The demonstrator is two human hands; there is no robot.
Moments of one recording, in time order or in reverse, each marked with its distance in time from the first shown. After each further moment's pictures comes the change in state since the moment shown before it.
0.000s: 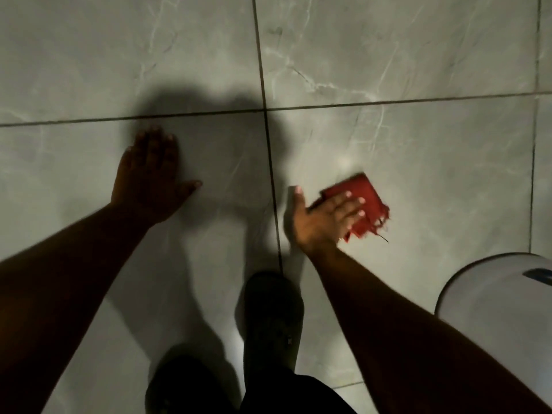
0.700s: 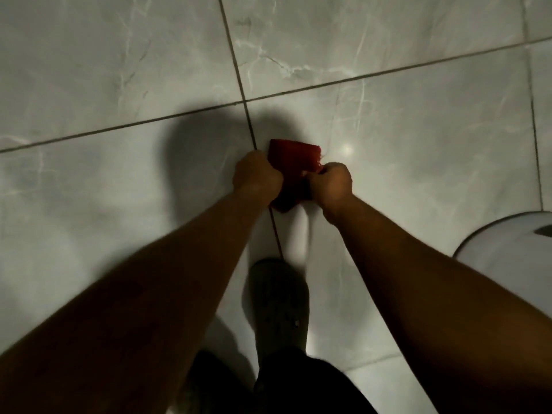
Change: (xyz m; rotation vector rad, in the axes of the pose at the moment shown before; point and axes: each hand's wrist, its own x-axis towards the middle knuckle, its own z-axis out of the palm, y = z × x) left_hand 0.018 0.190 -0.034 -0.758 -0.275 -0.391; right_hand 0.031 -0.003 -0.056 0.417 -0.189 -0.041
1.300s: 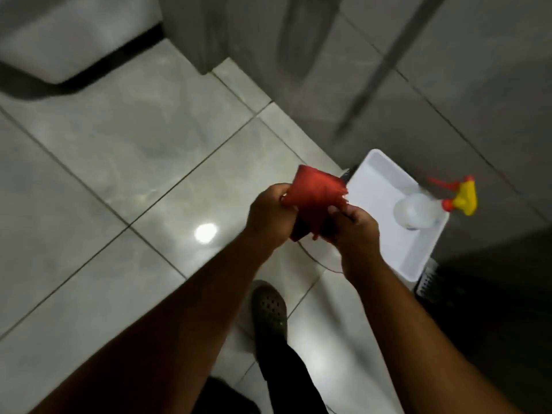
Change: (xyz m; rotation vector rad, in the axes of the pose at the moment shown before) left_hand -0.400 0.268 0.010 0.040 -0.474 0.618; right_hand -0.315 0.027 -0.386 0.878 0.483 0.155
